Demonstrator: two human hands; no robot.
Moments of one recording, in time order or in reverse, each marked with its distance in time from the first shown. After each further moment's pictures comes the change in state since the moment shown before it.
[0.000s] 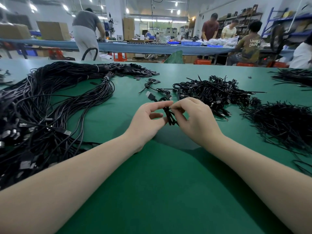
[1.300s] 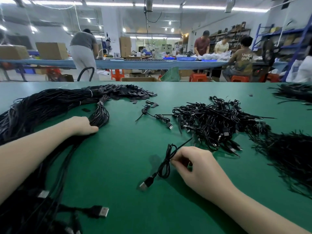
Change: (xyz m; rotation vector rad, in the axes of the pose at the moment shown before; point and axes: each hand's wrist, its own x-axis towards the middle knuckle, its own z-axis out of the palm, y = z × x) left_hand 0.157 -0.031 -0.195 1.503 -0.033 -0.683; right_hand -0.004 0.020 0.013 0.107 -0.355 0.389
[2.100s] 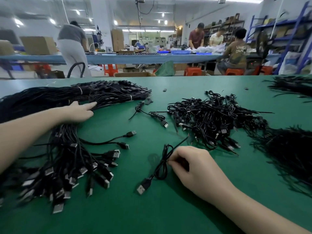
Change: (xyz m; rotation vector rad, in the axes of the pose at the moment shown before) left_hand 0.039 0.013 -0.020 -0.162 -0.076 0.220; right_hand 0.003 0.007 0.000 0.001 -0.037 0.065
